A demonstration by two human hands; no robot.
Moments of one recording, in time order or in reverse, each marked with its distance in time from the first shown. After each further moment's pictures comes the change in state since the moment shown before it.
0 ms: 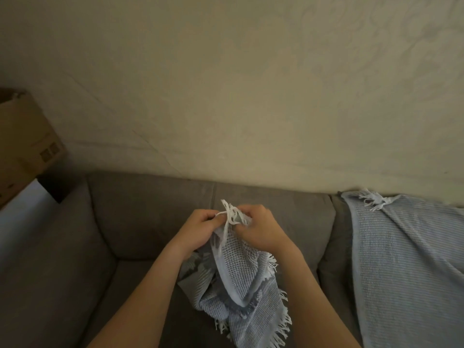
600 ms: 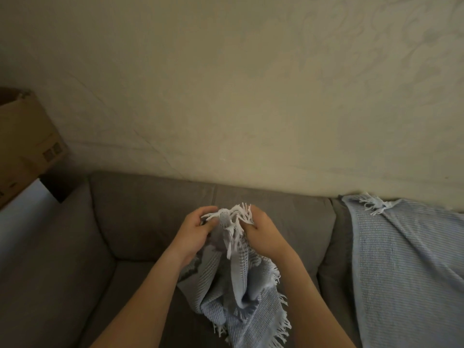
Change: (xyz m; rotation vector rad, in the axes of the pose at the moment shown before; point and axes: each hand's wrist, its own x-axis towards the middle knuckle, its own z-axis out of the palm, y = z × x) left_hand 0.006 -0.027 0.001 -0.180 0.174 -0.033; right_hand -0.003 0.017 0.007 0.054 0.045 0.029
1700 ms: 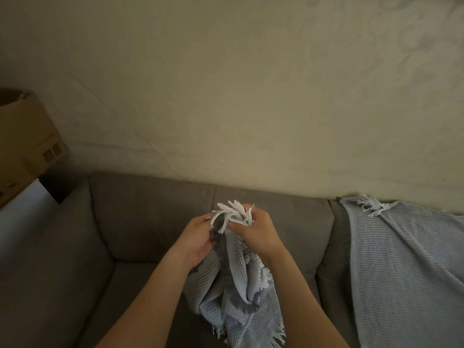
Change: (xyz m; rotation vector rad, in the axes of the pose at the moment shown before) left_hand -0.011 0.016 0.019 -0.390 -0.066 -0.181; right_hand -0.011 -0.023 0.009 0.521 0.082 0.061
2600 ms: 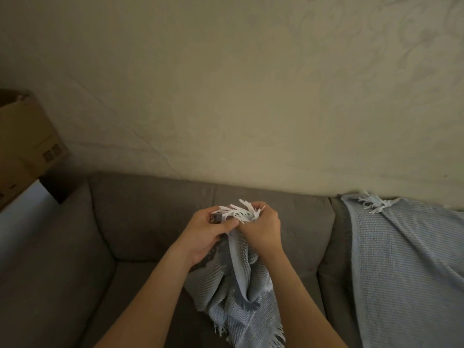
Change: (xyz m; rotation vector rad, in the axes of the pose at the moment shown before) left_hand -0.019 0.016 0.015 0.050 -0.131 0.103; right_hand 0.003 0.007 0.001 -0.301 0.372 0.049
